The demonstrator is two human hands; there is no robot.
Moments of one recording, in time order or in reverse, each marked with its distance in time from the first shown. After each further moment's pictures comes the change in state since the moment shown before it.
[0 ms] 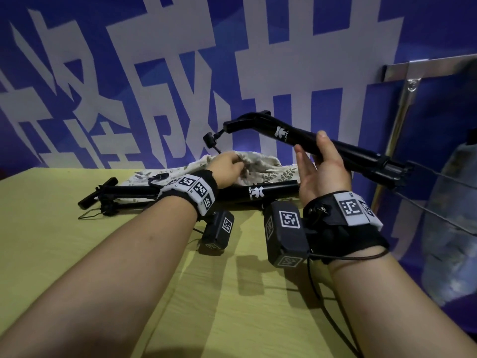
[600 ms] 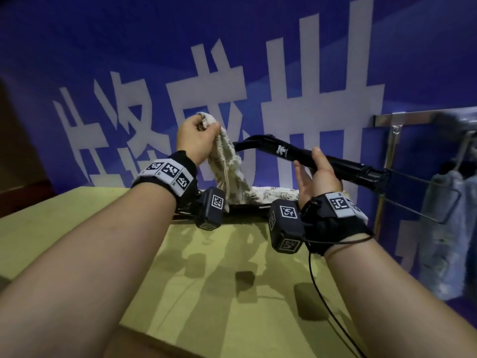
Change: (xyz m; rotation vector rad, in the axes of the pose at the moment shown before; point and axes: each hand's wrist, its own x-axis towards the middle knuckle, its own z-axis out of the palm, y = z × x) left_hand -0.104 0.033 -0.159 -0.412 0.693 0.084; right_hand -0.079 -0.008 0.045 0.000 -0.030 0.080
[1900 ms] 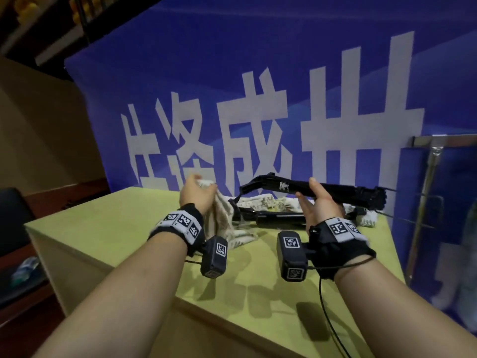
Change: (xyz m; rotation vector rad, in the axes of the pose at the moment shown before) left_hand -0.073 -0.061 -0.097 0.216 0.057 -0.426; right_hand -0.061 0.041 0.004 -0.314 -0.063 0.171
